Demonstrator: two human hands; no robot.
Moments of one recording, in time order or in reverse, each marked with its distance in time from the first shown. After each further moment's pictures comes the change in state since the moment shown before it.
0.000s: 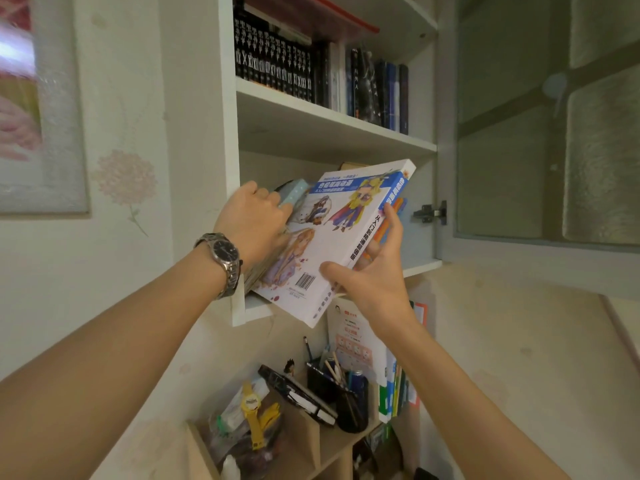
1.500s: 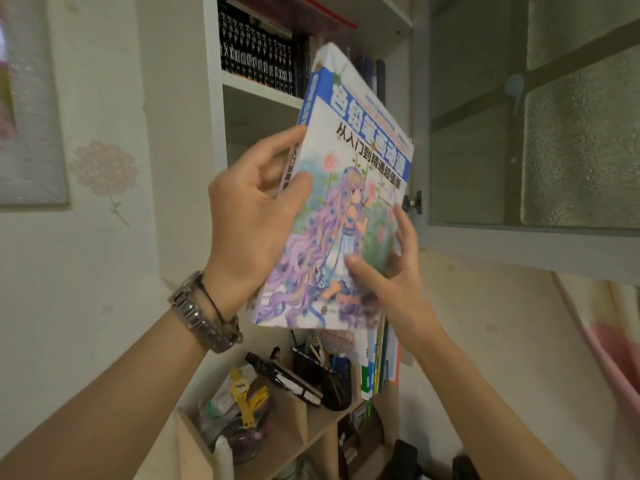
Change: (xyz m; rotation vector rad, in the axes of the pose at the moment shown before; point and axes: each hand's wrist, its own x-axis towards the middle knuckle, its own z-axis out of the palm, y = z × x) left_hand -0.054 0.033 -0.100 -1.799 0.615 -0.443; right_hand -0.043 -0.011 -0.039 -0.031 -0.003 -0.107
